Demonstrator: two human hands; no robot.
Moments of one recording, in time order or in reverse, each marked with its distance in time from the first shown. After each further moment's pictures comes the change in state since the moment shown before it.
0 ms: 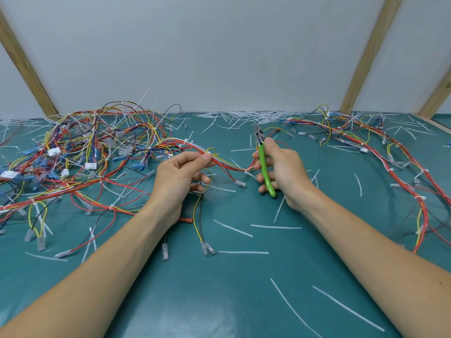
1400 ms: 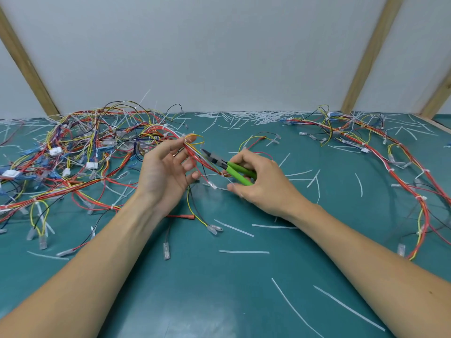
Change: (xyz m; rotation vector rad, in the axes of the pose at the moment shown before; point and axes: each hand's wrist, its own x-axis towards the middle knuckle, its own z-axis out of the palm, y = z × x) left_hand 0.000 0.023 -0.013 -0.423 -0.154 -0.093; right_hand -0.022 0.010 0.010 -0.605 -0.302 -0.529
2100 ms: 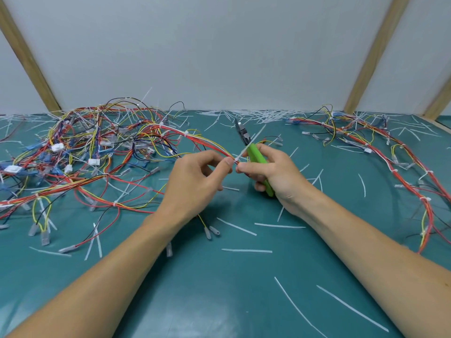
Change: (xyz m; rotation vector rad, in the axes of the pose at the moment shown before) left_hand -0.014 -0.028 0.019 1.051 -0.012 0.511; right_hand 0.009 -0.002 -0.007 0.649 0.030 0.321
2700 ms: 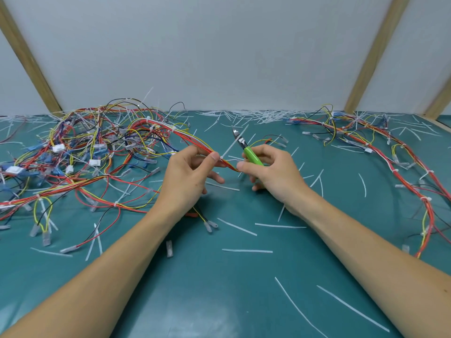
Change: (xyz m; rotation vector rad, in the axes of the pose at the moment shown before) left_hand 0.007 -0.012 -0.004 -0.302 0.042 -0.202; right_hand 0.004 0.008 -0.001 -0.185 0.173 -0.047
